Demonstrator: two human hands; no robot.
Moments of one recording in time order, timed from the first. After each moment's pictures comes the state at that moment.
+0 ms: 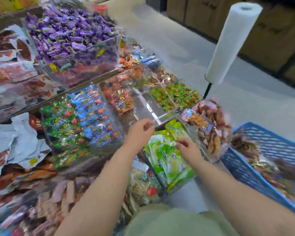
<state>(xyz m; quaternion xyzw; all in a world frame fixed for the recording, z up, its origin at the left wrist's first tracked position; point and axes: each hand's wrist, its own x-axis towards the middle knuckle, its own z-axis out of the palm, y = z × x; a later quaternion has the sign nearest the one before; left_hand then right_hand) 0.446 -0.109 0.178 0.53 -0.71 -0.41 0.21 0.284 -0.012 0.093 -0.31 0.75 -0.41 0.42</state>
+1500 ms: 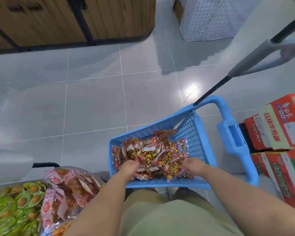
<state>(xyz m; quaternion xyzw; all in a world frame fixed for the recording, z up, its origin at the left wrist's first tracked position) -0.053 -0.006 0.022 0.42 -0.66 -0.45 -0.43 -0.073 0.241 0.047 0.20 0.79 -0.27 0.51</state>
